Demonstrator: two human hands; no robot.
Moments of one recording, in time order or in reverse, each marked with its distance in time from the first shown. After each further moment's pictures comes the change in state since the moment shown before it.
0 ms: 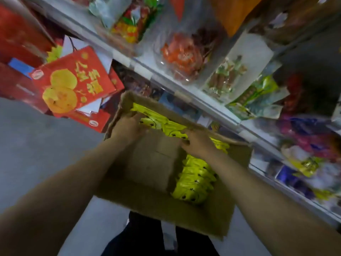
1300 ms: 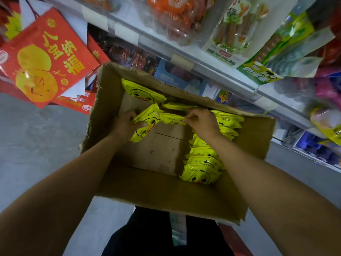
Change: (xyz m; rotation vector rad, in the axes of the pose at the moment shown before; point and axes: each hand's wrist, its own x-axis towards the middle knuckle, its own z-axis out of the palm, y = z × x) left_hand 0.015 -0.043 0.087 -0.343 -0.137 -0.328; right_hand 0.036 0.040 0.072 0.506 0.231 0.215
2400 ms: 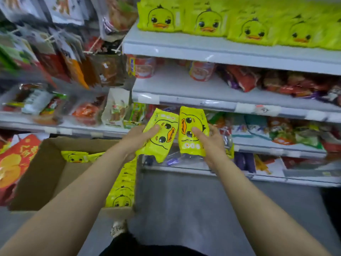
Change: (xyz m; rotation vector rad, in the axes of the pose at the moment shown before) left_hand -0.431 0.353 0.190 -0.454 -0.289 0.520; right_hand -0.381 0.215 -0.320 1.268 0.597 -0.122
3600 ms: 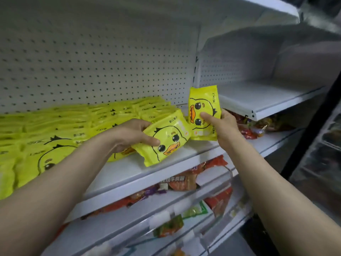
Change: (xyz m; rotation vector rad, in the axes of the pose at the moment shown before) left_hand 0.274 0.353 0.603 0.594 -0.682 0.450; right_hand 0.271 -0.407 -0.559 -0.056 0.470 -0.537
